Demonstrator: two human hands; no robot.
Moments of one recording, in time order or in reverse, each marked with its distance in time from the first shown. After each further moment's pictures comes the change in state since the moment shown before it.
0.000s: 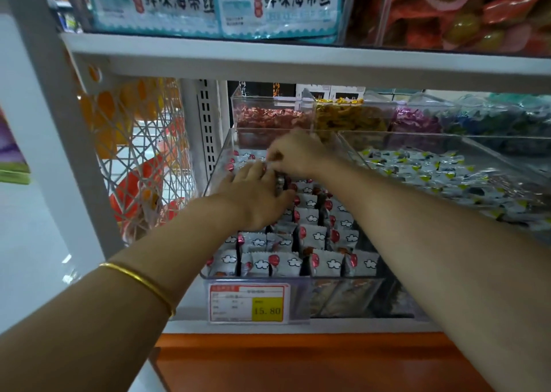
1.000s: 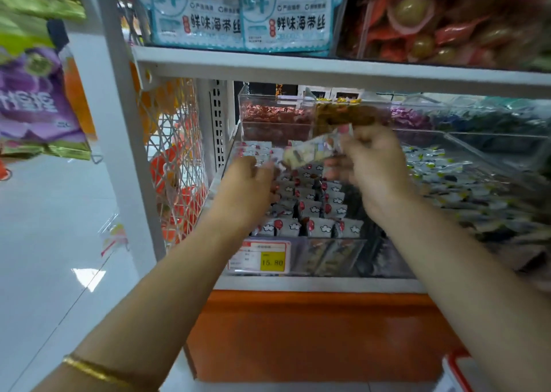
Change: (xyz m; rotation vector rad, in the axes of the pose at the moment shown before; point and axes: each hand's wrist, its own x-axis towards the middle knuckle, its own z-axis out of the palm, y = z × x) left_hand -0.106 0.028 -0.018 -1.195 0.388 -0.139; right_hand -0.144 -0.039 -0.062 1.250 0.497 0.471
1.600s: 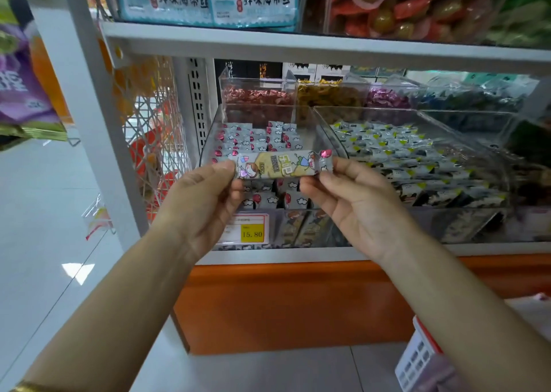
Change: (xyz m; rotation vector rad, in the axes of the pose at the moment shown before) left_hand -0.030 -0.020 -0.013 -0.819 -0.034 -0.283; right_hand -0.070 0.019 -0.032 0.581 -0.220 0.259
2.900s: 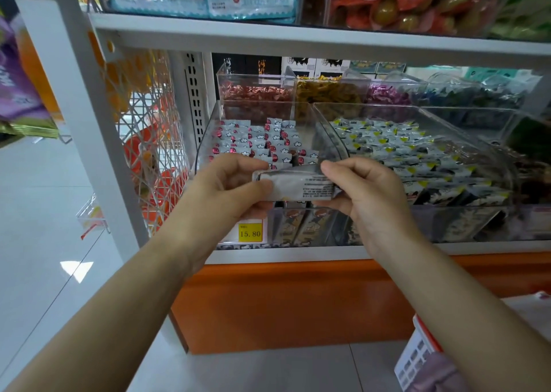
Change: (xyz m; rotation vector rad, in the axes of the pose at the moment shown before) left_hand -0.008 -0.007 0.003 0.527 -0.237 0.223; right_hand 0.005 0.004 -0.012 -0.476 0.128 -0.232
